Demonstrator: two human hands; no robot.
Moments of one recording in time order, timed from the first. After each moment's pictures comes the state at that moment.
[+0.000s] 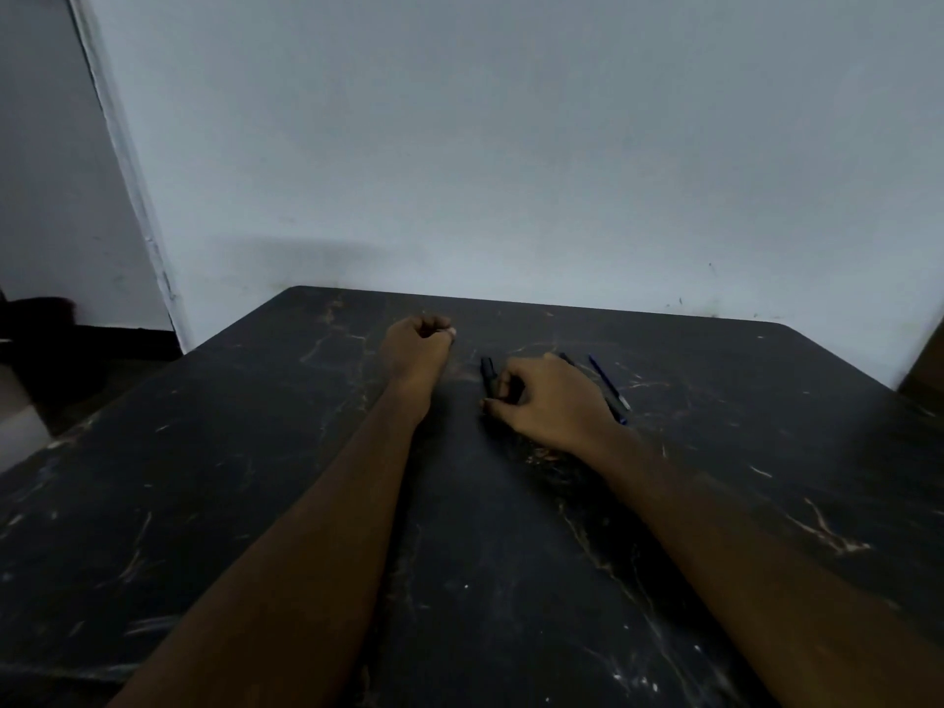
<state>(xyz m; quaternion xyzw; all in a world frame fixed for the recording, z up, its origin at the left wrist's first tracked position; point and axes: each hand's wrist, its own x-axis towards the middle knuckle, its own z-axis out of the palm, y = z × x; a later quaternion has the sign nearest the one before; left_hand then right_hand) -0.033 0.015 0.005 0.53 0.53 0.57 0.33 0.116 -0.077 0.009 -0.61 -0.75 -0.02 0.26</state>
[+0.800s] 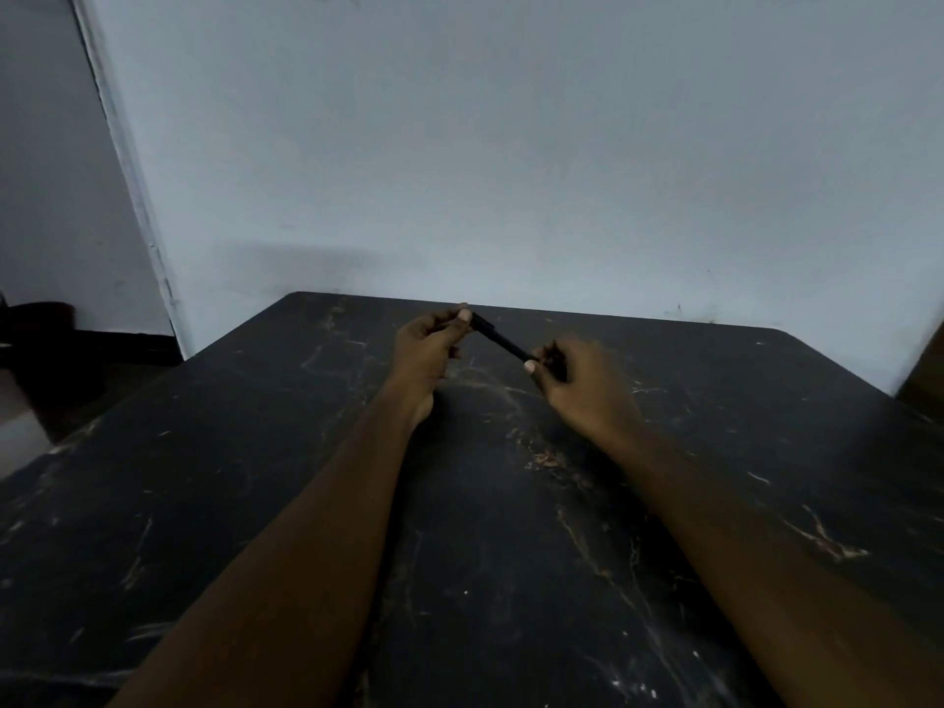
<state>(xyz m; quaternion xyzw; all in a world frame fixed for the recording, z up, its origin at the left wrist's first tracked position) -0.034 0.005 0.014 0.50 0.40 0.58 0.50 0.144 -0.063 0.006 -0.63 -0.67 -0.02 0.39</state>
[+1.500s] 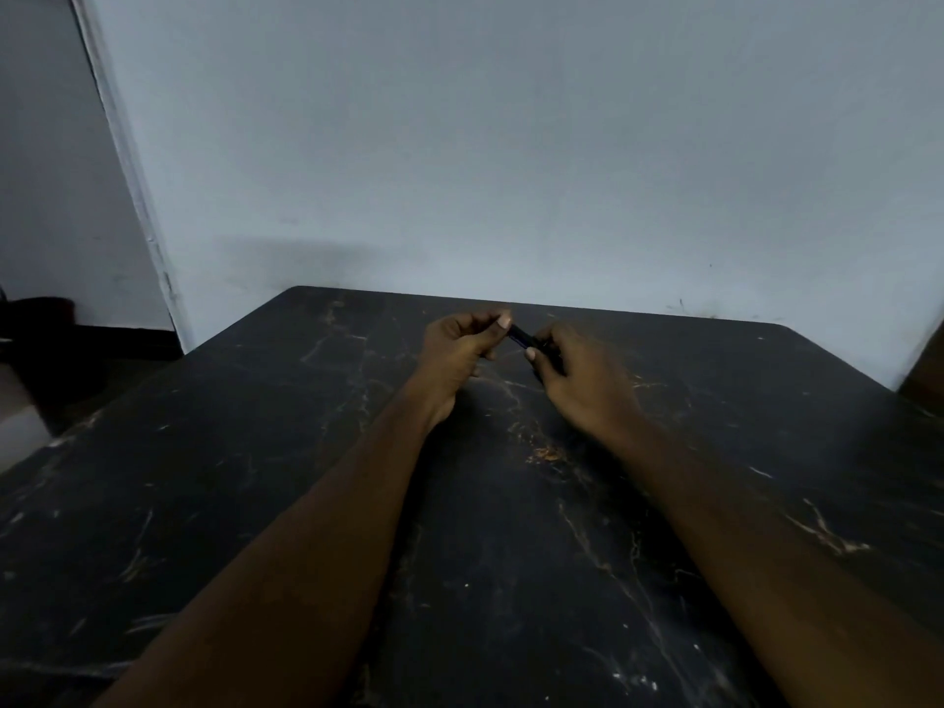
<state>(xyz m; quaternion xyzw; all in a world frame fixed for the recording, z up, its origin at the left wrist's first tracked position) -0.017 -0.011 0.015 0.58 0.35 0.53 0.51 0.144 -0.062 0.007 -0.60 -0.70 -0.04 0.38</state>
